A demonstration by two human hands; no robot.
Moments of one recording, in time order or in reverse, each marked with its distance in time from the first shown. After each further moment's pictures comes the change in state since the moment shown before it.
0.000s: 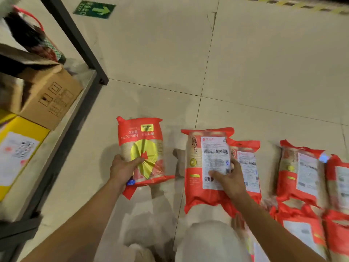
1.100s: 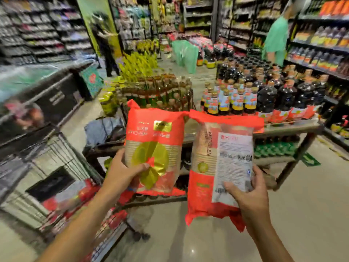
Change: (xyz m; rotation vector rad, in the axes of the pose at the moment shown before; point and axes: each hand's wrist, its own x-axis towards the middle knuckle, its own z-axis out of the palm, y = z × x) left_hand -0.989 0.060 -0.490 -0.541 1.014 0.388; right_hand -0.840 -0.394 -0.104 0.046 -1.137 -0.811
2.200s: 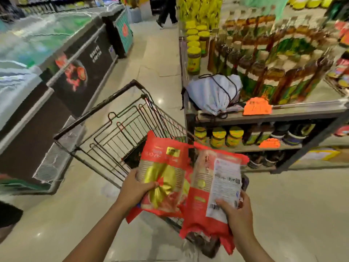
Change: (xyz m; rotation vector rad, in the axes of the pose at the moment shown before) left_hand 0.130 -0.297 -0.532 0.229 -0.021 -0.448; right_hand -0.209 0.228 0.561 -0.041 0.041 0.569
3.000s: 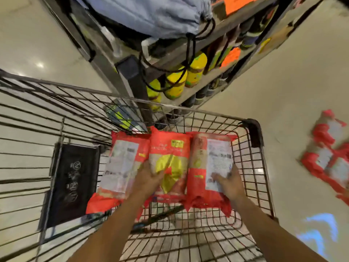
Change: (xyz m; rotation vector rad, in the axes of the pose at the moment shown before) left_hand 0.319 -0.166 0.180 0.604 -0.656 0.037; right_hand 0.172 0.209 0.080 -0.233 0.529 0.403
